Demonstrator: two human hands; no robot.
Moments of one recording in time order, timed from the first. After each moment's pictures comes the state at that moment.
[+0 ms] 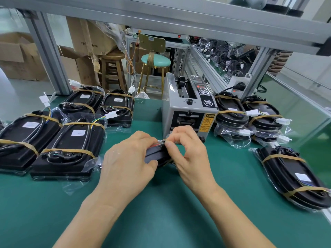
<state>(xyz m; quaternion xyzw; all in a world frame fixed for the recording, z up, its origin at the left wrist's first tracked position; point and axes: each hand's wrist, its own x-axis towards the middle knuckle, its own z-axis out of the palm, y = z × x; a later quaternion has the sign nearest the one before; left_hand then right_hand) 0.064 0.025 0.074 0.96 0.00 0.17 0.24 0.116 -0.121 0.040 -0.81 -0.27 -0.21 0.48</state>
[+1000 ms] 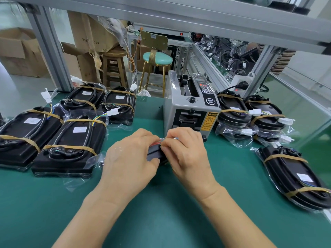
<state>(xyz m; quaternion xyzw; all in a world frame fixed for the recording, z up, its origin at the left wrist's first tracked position) 0.063 0.024 0.076 0.95 0.00 0.17 0.25 0.116 -0.118 0.039 -0.82 -0.35 -0.38 0.24</state>
